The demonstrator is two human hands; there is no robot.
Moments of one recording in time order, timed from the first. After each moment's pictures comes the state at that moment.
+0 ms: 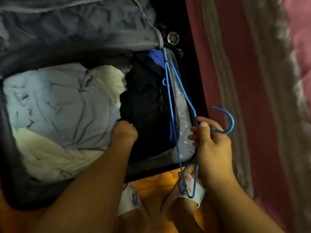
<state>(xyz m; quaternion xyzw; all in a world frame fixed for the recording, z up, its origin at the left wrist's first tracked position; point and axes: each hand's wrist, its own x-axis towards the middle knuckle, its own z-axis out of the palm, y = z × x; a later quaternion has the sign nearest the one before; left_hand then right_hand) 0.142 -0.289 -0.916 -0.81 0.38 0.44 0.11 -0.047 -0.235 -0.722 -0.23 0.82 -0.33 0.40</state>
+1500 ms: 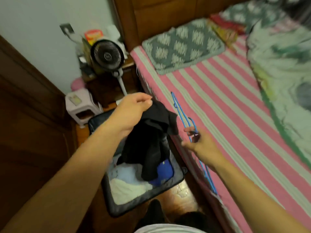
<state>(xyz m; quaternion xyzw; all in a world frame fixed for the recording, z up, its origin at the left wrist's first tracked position) 0.115 -0.313 -0.043 -0.53 0.59 0.55 -0.26 -0.078 -0.176 -0.144 -0.40 0.71 -0.39 0.43</state>
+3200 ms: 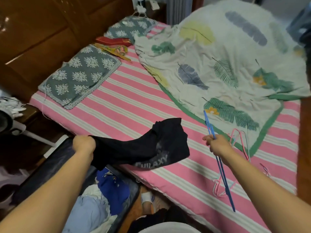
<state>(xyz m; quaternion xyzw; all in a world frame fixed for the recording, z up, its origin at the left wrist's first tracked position) -0.149 -0.242 -0.143 -0.71 0.60 0.34 -0.15 -0.421 0.126 -0.184 -0.03 0.86 -0.41 0.31</state>
